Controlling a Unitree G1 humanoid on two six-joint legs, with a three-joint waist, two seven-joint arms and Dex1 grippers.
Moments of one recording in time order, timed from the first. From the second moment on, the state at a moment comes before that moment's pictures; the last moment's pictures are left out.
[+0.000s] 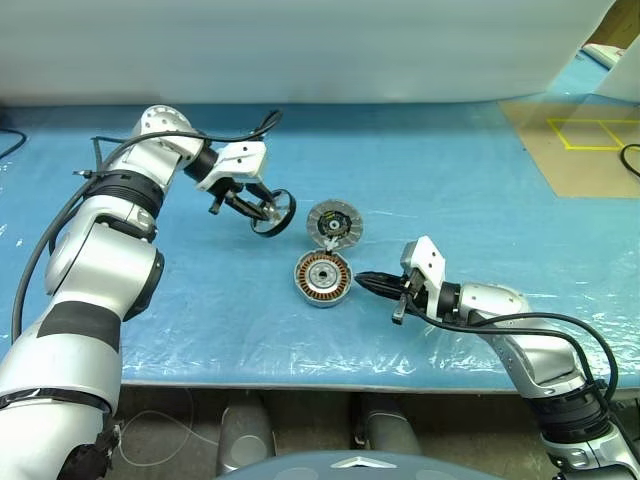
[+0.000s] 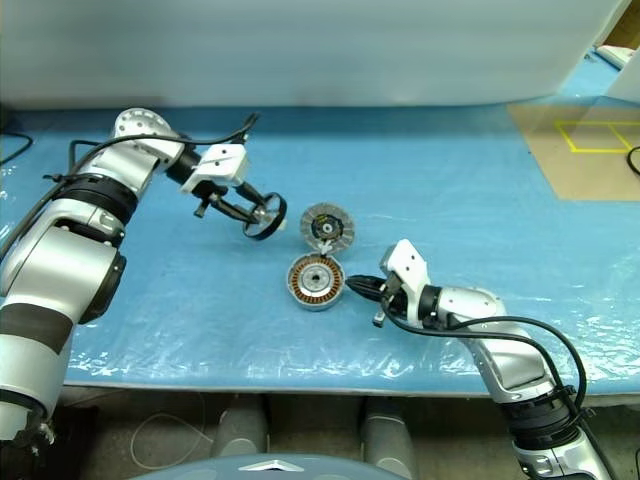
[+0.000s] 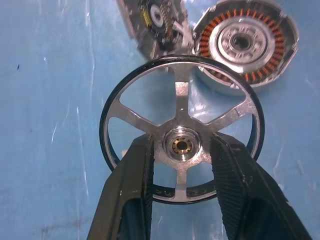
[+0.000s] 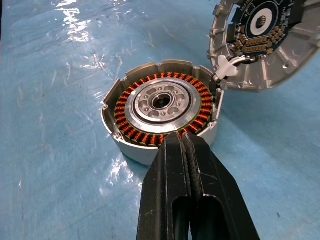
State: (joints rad) left arm -1.30 0.58 -0.59 1.04 -0.16 -0.26 -1.61; right arm -0.14 -0.60 0.11 -0.33 0.37 0.52 0.84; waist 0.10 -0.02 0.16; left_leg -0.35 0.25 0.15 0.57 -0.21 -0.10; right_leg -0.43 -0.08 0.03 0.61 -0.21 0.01
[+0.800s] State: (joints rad) left arm -1.15 0.49 -0.69 0.78 -0.31 -0.05 -1.61; right arm -0.15 -0.64 0.06 -0.20 0.32 0.46 0.85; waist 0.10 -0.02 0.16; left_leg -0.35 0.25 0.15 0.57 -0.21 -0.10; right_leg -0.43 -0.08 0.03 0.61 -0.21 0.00
